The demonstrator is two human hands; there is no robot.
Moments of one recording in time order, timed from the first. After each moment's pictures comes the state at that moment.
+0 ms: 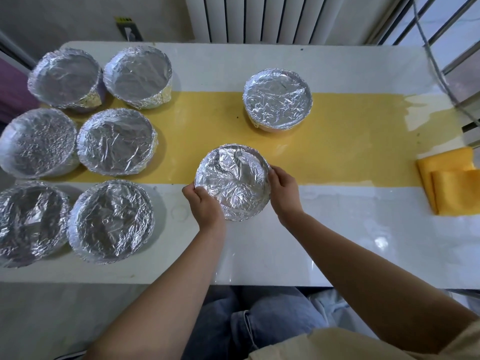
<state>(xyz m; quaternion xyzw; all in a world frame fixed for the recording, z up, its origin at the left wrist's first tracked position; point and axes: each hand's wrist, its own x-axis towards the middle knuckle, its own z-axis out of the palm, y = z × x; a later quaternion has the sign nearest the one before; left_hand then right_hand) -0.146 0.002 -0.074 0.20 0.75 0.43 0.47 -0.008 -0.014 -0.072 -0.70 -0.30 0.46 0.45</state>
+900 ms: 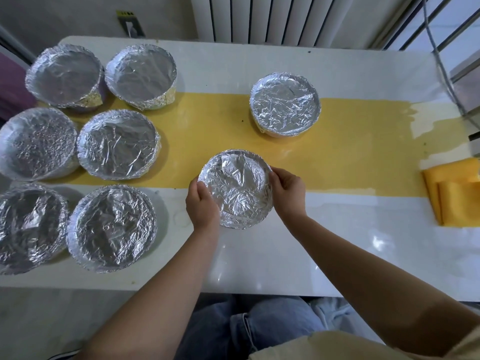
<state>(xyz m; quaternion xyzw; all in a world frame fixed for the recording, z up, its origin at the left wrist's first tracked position) -0.165 0.020 -0.079 0.32 0.75 0.37 0.45 -0.007 0.000 -0.077 -0.73 -0.37 0.39 0.43</state>
